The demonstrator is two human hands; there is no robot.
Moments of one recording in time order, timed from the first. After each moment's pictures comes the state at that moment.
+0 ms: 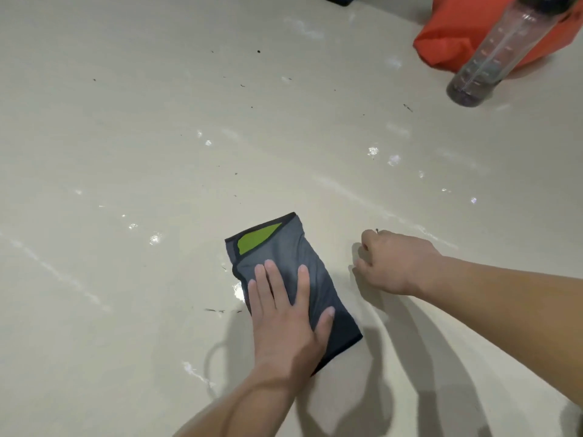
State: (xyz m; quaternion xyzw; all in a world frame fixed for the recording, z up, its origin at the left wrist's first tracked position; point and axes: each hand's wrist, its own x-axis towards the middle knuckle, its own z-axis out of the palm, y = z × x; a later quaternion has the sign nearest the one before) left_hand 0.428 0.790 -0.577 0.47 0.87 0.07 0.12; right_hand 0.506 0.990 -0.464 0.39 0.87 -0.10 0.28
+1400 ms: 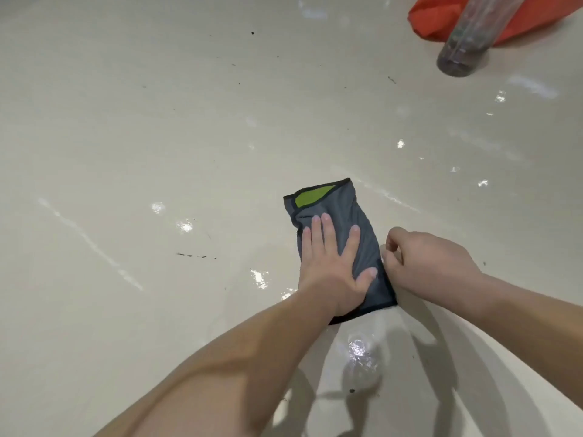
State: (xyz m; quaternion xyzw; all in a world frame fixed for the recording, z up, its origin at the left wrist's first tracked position) left_hand 0.542 0.887 -0.561 0.54 0.82 -0.03 0.19; right_hand 0.666 0.997 -0.472 0.39 0.90 -0.15 0.13
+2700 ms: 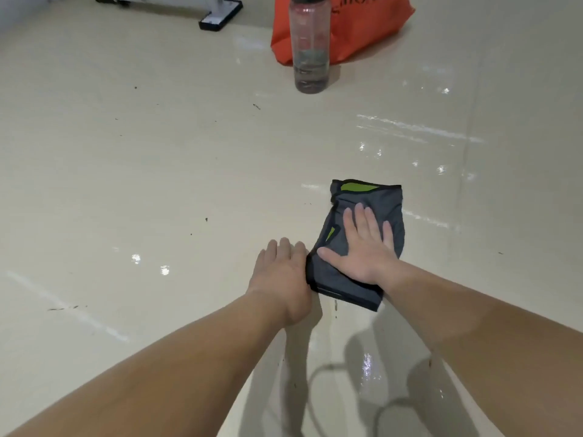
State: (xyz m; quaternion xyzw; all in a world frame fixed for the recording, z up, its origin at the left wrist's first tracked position) left_hand 0.695 0.996 -0.488 0.60 0.76 -0.12 0.20; right_hand 0.831 1.129 -0.547 0.47 0.84 -0.24 0.14
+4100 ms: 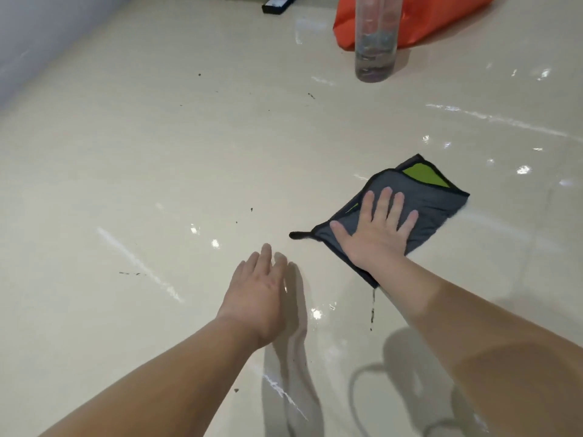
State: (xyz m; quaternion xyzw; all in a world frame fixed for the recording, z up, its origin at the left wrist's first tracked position) left_hand 0.659 0.936 -0.455 0.48 0.83 -0.16 0.22; right_hand 0.751 1.137 -0.556 0.50 0.84 -0.18 0.13
